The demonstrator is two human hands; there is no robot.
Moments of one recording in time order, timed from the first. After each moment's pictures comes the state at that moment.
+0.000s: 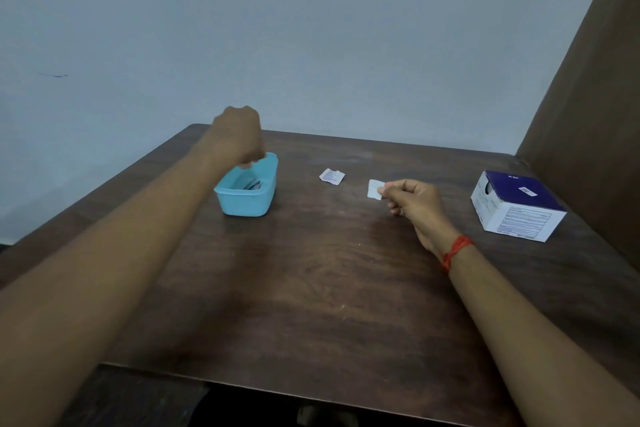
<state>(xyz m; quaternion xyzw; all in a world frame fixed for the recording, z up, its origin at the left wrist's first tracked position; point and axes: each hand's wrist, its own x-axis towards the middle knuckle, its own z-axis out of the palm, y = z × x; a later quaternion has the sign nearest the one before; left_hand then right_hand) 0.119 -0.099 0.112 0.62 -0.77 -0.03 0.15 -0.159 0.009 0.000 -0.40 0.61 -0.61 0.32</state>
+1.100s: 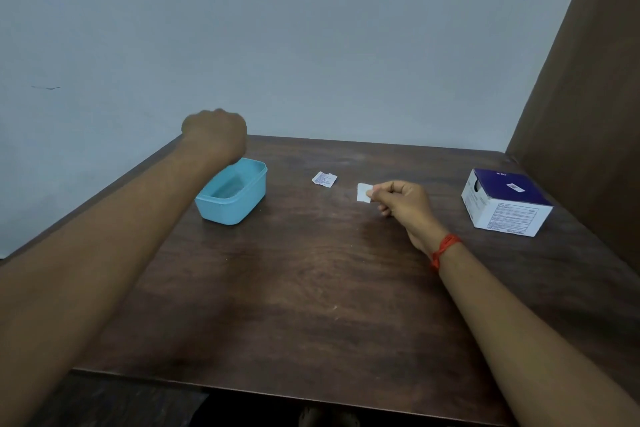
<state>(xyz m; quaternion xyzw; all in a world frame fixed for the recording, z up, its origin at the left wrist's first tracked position) 0.128 -0.094 0.126 0.63 -0.76 0.19 0.03 -0.156 0.007 -0.002 -0.43 0.61 -0.59 0.31</state>
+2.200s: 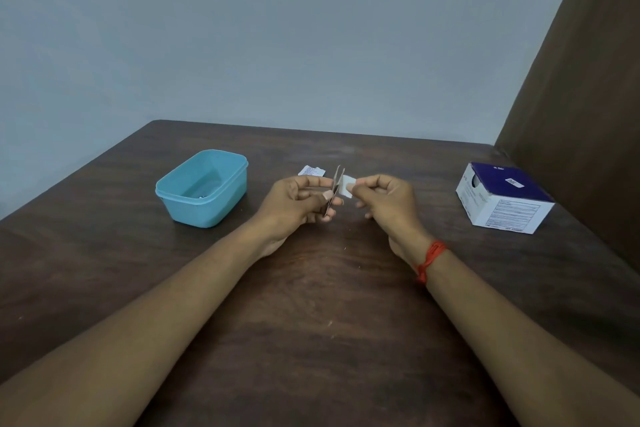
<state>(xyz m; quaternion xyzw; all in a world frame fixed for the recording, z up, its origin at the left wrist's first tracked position) 0.047 -0.049 0.000 0.28 -0.61 -0.64 0.37 -0.122 0.008 0.001 -0.40 0.61 -0.63 0.27</state>
